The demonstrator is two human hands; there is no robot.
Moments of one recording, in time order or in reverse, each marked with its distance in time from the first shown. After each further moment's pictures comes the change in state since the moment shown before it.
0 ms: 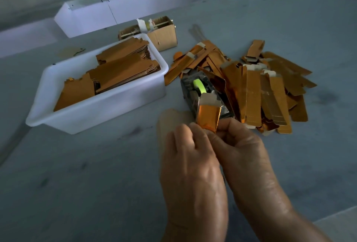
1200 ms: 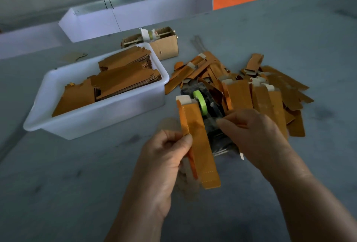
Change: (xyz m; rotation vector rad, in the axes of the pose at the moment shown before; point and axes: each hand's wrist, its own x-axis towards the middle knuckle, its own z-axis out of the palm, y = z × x) left_hand 0.031 -0.041 0.005 -1.298 -0.302 -0.684; right_hand 0.055 -0.021 -0.041 -0.672 0.000 -0.147
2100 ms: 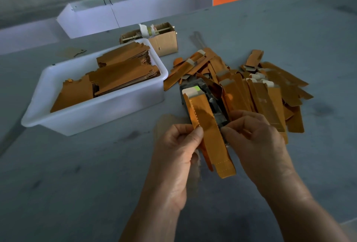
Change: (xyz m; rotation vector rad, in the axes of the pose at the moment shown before) left_hand -0.003 -0.006 0.019 -0.124 -0.102 -0.014; right_hand -0.024 0.007 0.013 0.110 0.128 0.090
